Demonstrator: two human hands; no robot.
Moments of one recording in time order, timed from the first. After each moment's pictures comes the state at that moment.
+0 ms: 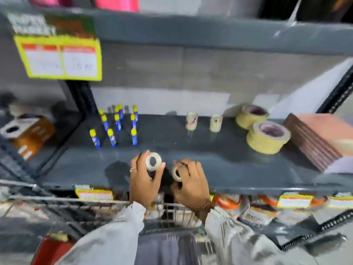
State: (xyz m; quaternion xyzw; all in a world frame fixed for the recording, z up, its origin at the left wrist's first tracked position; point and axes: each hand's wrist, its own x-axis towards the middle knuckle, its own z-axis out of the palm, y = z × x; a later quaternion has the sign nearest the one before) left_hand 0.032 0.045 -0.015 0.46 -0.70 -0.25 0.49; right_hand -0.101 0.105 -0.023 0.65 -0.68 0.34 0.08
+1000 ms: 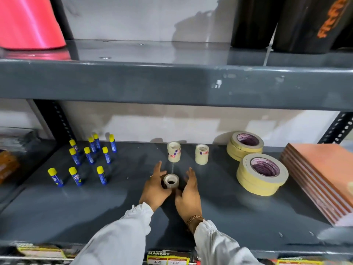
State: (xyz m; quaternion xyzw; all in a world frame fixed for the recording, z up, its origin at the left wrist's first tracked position) left_hand -0.108 -0.037 -0.013 0.48 -0.72 -0.42 0.27; right_hand -0.205 0.033 -0.027 0.45 -0.72 0.48 -0.23
